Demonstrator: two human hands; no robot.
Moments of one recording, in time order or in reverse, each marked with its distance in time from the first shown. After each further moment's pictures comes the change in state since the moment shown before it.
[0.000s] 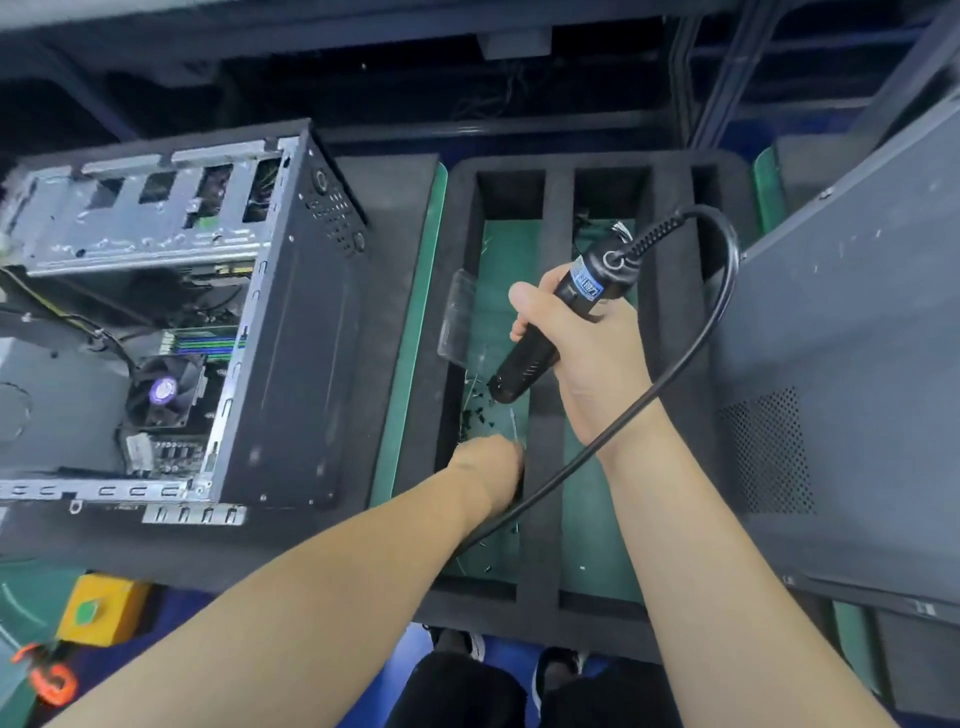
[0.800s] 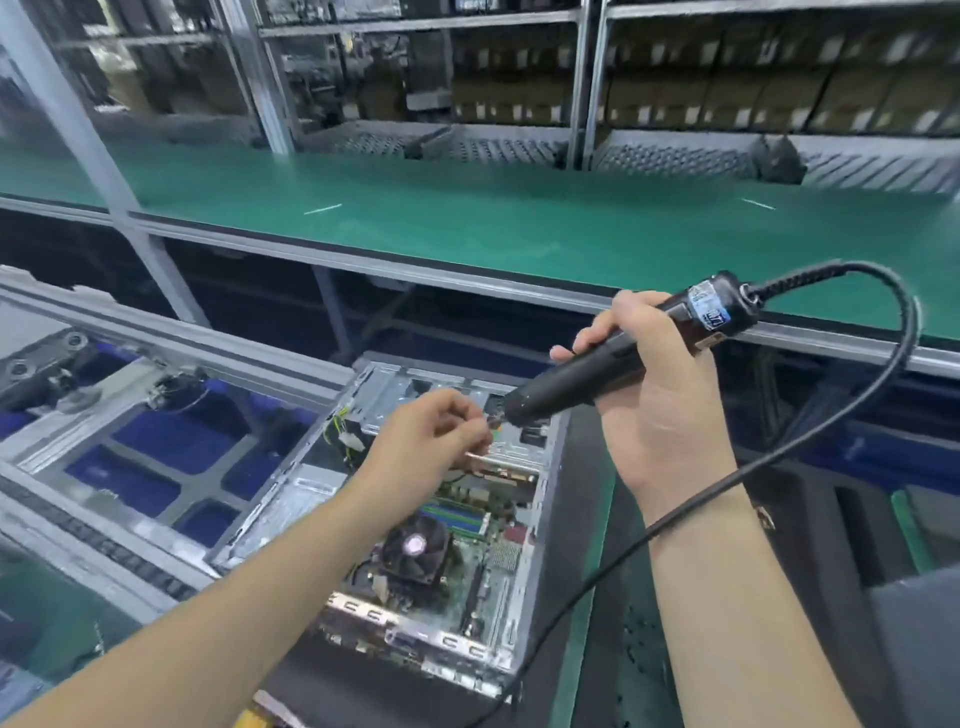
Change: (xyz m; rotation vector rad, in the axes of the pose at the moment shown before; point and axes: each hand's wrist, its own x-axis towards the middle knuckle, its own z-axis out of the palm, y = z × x) left_hand -0.228 -0.290 -0.143 -1.332 0.997 0.265; right_hand -0.013 -0.167 0.271 0.382 -0.338 -0.309
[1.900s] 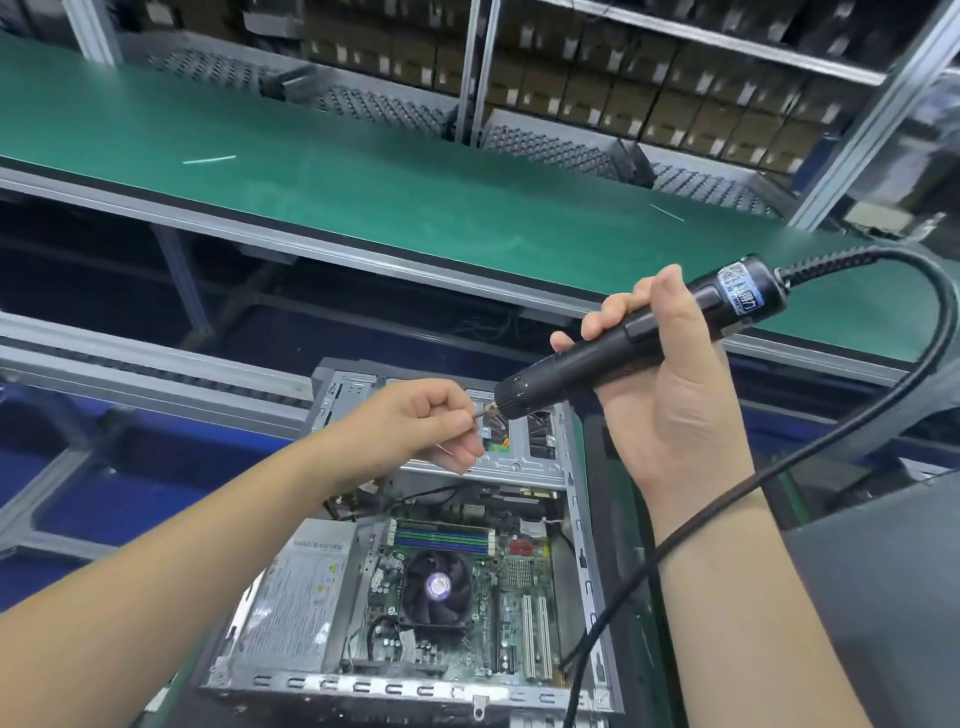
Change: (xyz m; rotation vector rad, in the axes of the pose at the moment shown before) left_hand 0.090 -0.044 -0.117 -0.298 -0.634 0.029; right_hand 0.021 0.064 0.111 -0.200 0.143 -0.050
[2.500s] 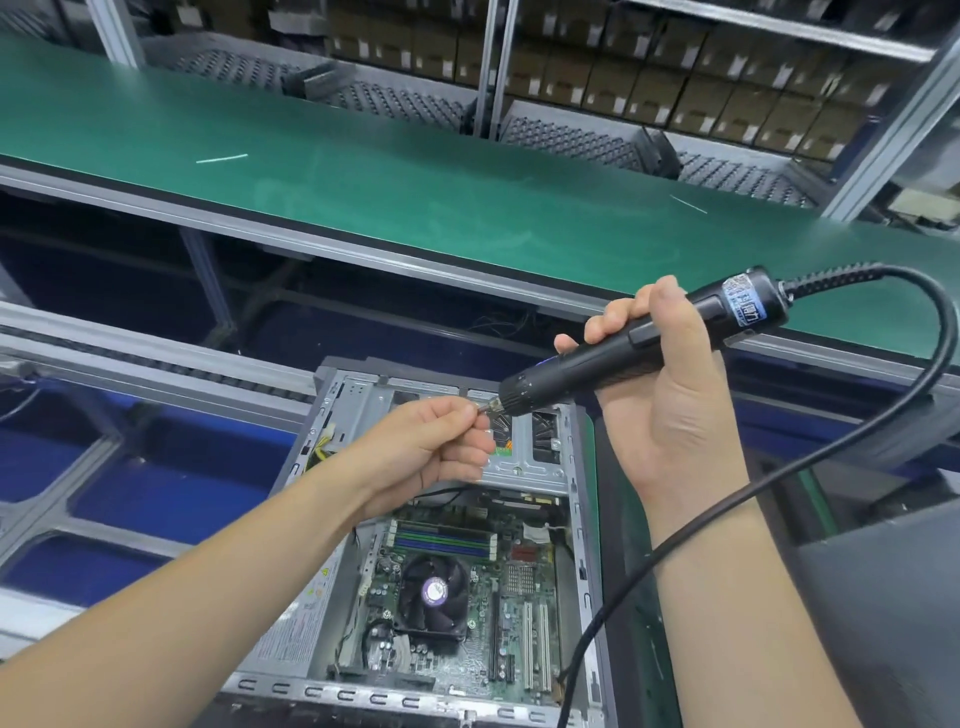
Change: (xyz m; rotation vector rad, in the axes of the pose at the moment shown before) left_hand 0.020 -0.018 0.027 -0.526 0.146 -0.187; right_hand 0.021 0.008 -0.025 0.024 0.012 0.024
